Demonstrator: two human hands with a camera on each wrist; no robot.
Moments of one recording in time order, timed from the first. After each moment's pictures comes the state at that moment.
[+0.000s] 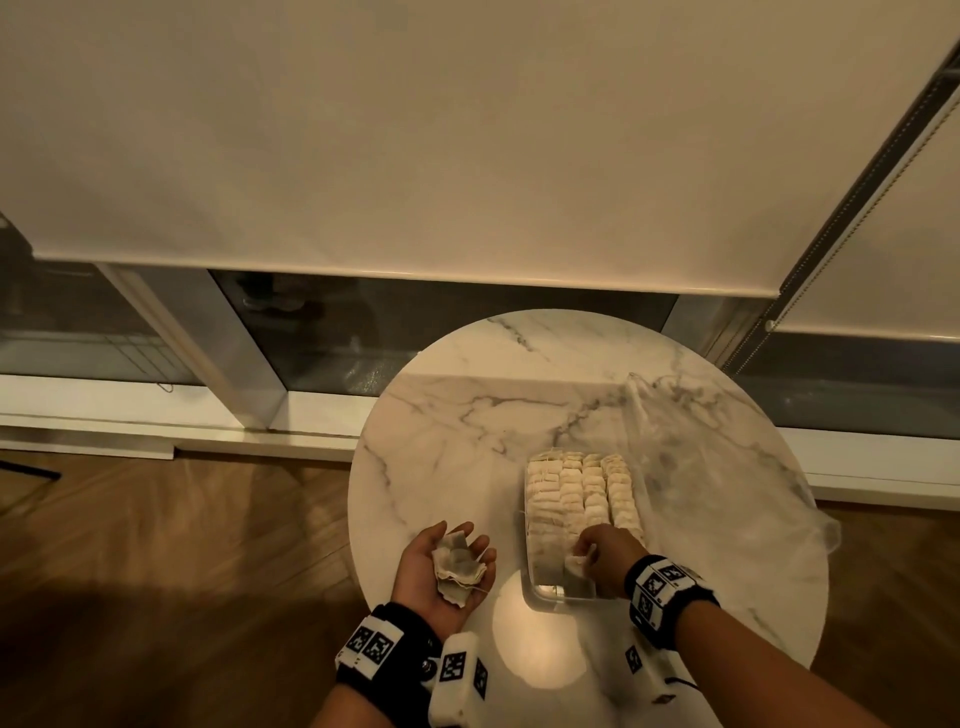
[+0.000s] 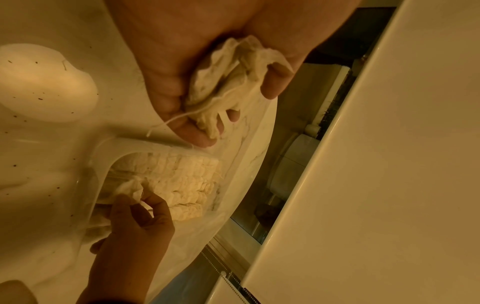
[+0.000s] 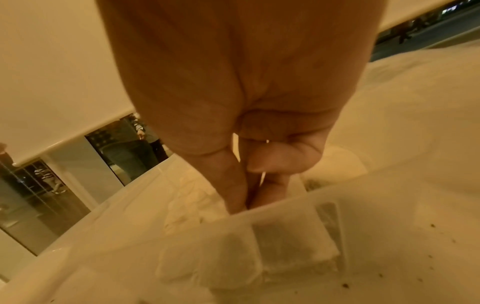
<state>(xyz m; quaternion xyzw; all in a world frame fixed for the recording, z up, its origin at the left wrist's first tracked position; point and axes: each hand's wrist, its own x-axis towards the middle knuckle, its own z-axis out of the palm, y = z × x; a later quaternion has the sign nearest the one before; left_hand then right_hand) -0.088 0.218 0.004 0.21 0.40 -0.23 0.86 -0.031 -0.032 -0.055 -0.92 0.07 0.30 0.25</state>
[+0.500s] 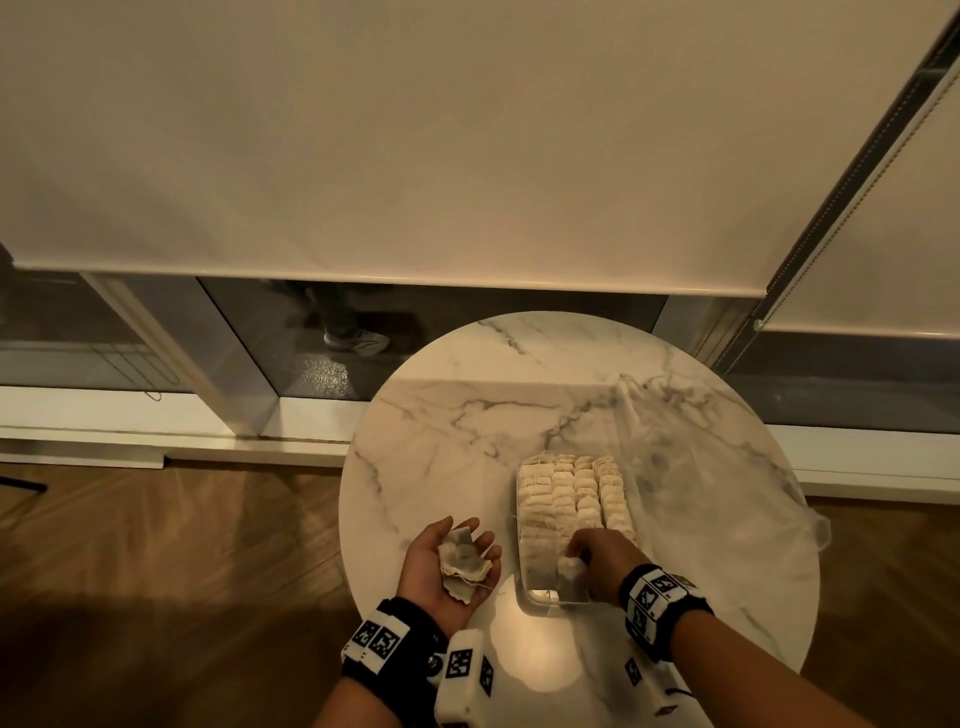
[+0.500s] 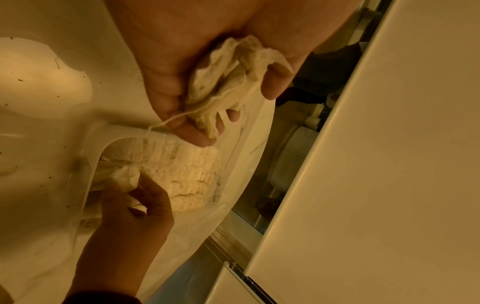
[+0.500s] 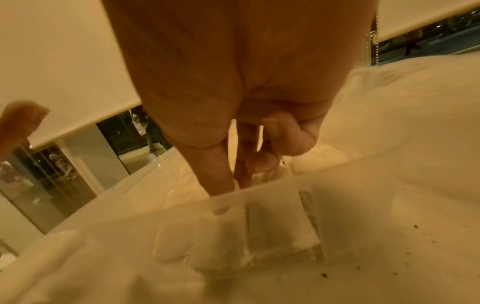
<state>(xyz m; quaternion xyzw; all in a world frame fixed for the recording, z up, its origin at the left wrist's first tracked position) -0.077 0.203 0.008 0.23 0.39 -0.24 0.86 -0.036 -0.038 -0.053 -0.94 0.00 0.28 0.20</state>
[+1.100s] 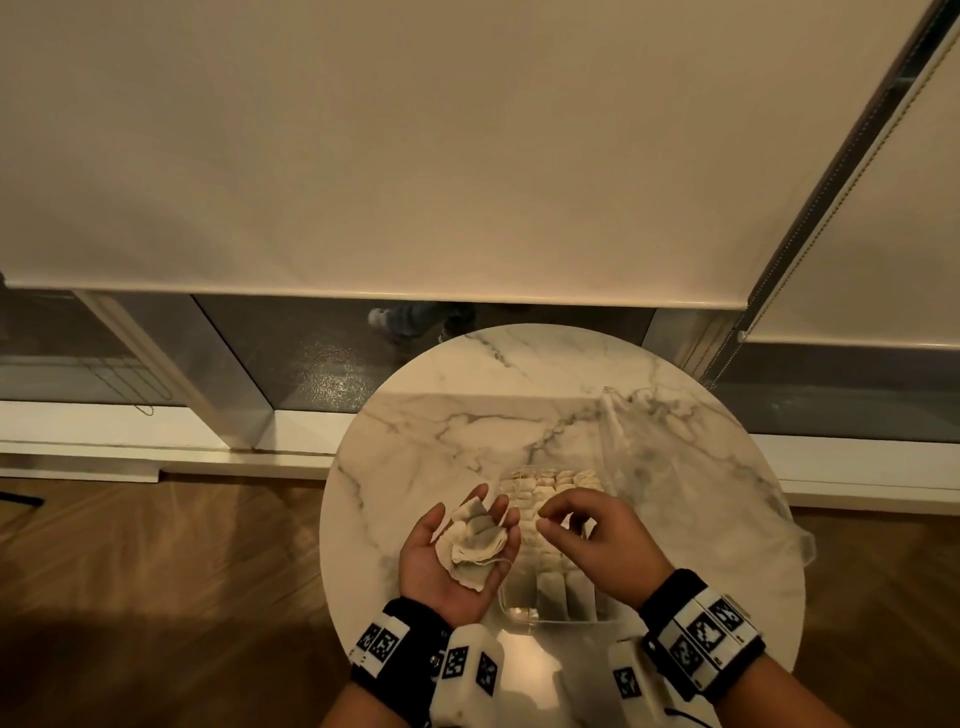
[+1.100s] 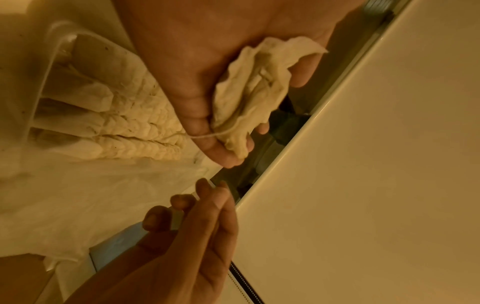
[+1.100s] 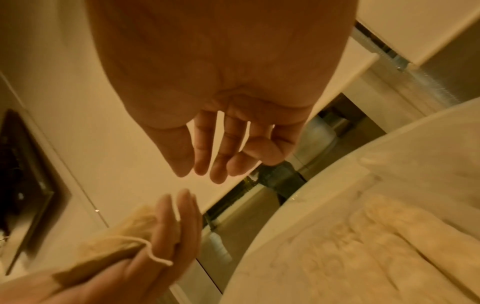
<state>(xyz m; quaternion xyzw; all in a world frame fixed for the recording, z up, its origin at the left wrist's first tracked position) -0.063 0.160 0.051 0.07 0.27 -0.22 0.93 -0.040 -0.042 0.058 -0.85 -0.12 0.06 0.51</state>
